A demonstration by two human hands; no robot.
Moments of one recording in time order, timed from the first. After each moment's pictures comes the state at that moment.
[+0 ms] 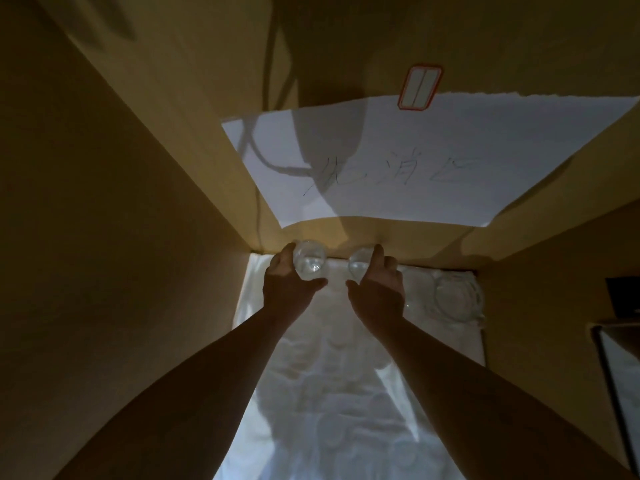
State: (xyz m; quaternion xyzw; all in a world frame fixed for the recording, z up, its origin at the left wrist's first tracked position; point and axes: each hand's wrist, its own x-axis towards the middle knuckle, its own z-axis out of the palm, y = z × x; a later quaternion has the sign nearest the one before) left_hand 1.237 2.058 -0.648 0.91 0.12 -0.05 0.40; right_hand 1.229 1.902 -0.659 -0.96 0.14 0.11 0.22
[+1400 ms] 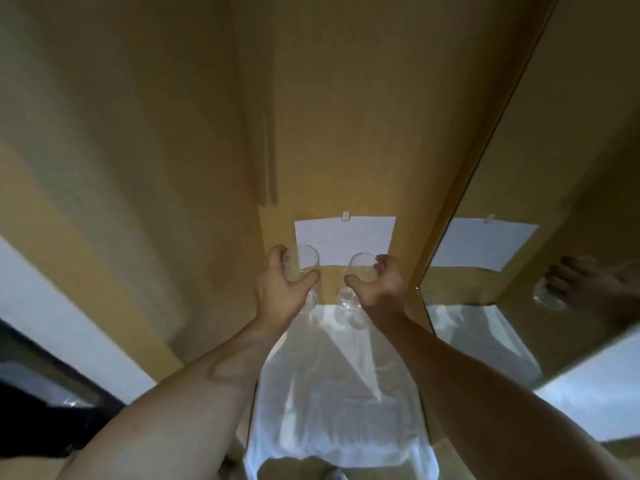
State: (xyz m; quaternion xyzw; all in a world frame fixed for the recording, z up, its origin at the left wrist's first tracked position) left_hand 1.002 2.105 -0.295 0.83 0.04 0.14 0.54; right_hand 0.991 1.923 -0.294 -0.83 0.18 -0.16 0.50
